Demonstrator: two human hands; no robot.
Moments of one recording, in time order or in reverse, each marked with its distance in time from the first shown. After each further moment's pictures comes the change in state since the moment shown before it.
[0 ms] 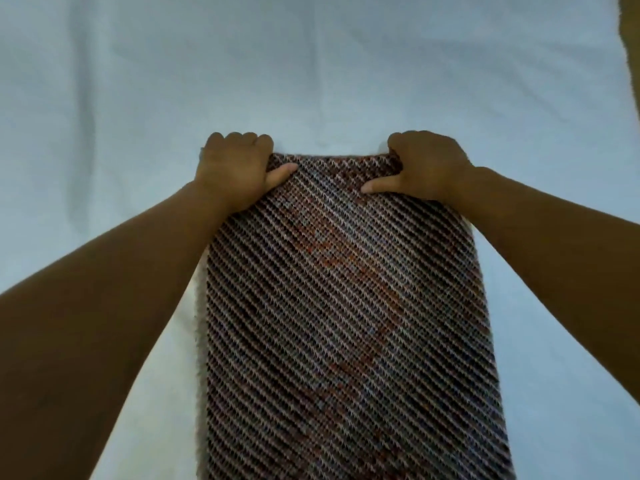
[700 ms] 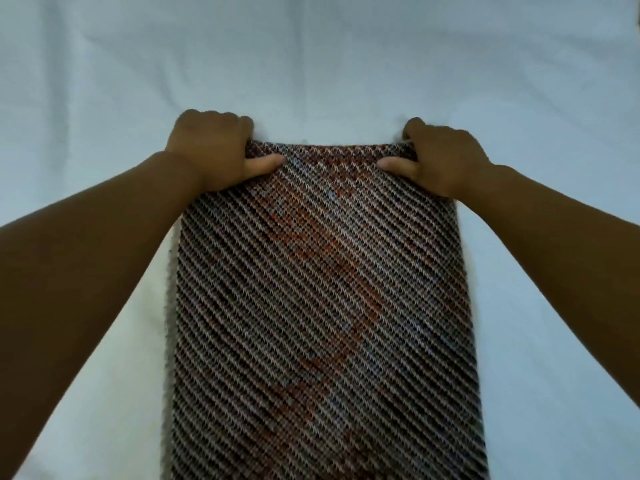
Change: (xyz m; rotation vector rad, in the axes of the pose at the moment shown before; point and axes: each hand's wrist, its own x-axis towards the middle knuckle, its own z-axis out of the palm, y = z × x) left_hand 0.024 0.001 -0.018 0.069 -0.145 -0.033; right_hand 0.003 0.046 0.005 0.079 0.110 0.004
